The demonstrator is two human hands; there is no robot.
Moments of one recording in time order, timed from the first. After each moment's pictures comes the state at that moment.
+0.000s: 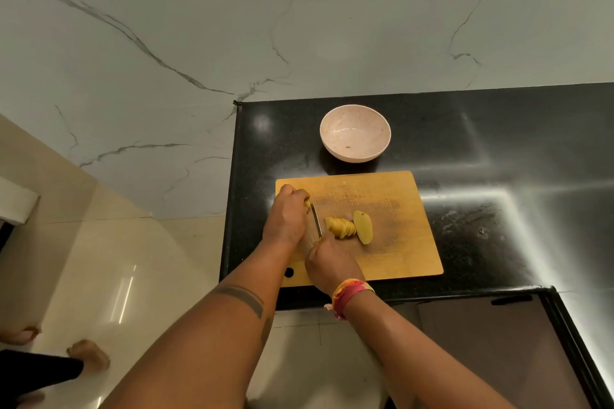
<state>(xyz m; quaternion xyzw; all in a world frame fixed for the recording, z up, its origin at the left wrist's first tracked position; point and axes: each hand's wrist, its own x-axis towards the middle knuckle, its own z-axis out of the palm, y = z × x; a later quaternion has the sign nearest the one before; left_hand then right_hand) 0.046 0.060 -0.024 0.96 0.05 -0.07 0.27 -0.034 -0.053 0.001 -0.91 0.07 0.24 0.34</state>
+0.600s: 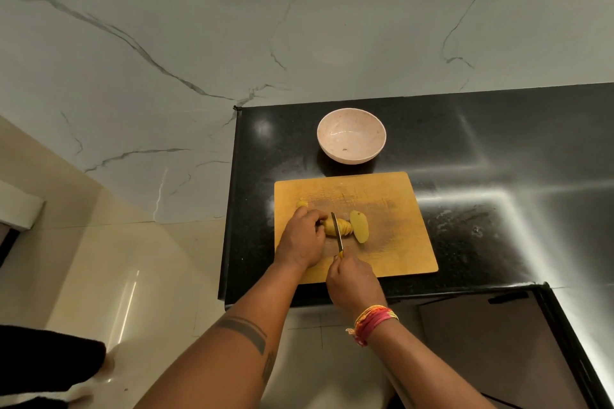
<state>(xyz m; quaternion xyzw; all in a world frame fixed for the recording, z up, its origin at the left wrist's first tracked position) 0.003 0.031 -0.025 0.93 0.00 -0.07 0.35 -0.073 -0.087 0.004 -0.91 0.13 0.19 0.34</state>
